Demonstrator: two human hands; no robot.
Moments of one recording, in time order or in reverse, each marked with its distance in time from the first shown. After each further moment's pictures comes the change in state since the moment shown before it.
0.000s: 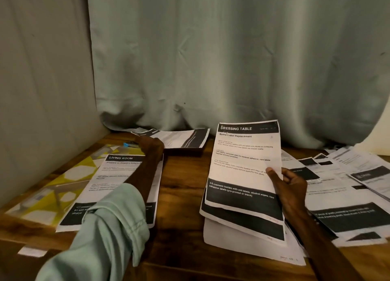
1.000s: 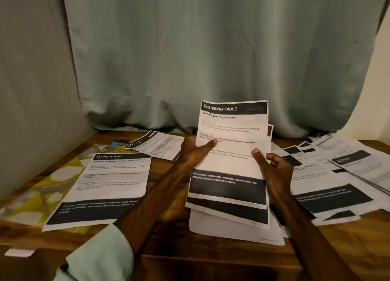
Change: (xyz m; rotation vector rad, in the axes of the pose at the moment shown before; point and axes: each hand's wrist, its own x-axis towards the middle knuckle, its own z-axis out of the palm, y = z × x) left_hand -0.195 0.034 -0.004 -0.427 -0.816 0.343; right_hand -0.016 -0.030 -0.004 0.127 0.005 0.002
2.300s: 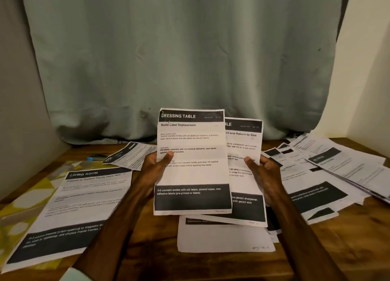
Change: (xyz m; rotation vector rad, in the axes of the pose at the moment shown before) left_hand -0.004 -0.025 -0.055 -0.231 -0.026 -0.081; right_hand 0.018 -0.013 -0.020 -0.010 -0.085 0.147
